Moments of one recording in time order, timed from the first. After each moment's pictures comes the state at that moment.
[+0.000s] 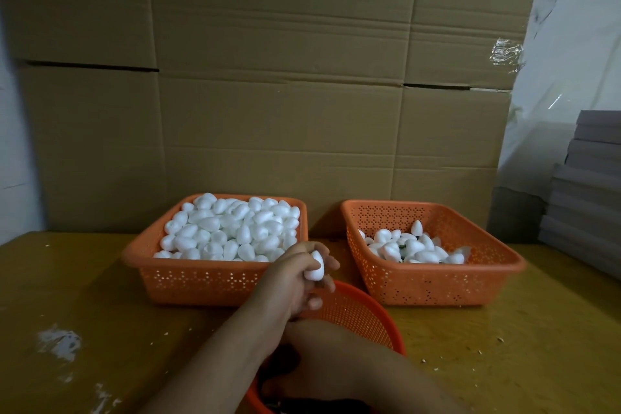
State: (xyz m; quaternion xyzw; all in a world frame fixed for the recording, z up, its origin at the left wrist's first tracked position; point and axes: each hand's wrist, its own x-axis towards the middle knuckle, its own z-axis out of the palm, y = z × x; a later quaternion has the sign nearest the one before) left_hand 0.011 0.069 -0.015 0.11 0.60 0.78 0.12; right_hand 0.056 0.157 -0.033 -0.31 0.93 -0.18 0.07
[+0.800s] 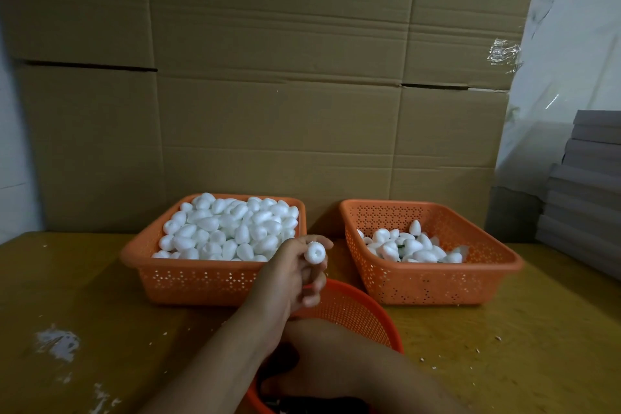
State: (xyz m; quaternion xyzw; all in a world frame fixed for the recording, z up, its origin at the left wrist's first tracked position) left_hand 0.014 0.068 -0.015 0.12 0.58 0.80 0.09; right_hand 0.055 0.161 -0.031 -0.31 0.92 -0.22 0.06
